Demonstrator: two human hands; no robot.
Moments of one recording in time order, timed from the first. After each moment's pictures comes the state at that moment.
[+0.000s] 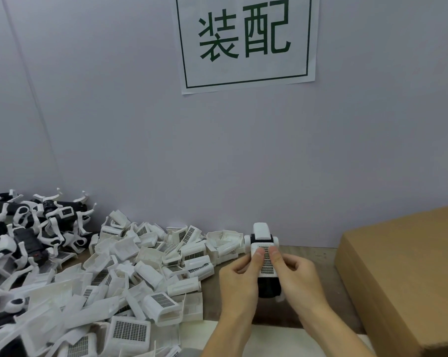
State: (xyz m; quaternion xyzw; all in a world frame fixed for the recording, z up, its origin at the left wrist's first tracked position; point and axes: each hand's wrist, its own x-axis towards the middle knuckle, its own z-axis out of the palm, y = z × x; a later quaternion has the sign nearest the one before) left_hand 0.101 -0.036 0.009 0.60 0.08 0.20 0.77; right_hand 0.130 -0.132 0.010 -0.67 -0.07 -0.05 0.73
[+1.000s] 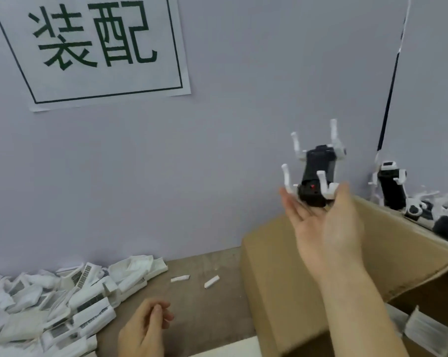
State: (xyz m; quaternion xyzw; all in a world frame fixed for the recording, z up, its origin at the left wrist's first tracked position) left_hand 0.106 -0.040 -0.015 0.76 0.04 0.27 0.58; right_hand 0.108 -0.301 0.144 -0.26 0.01 -0.19 0.95
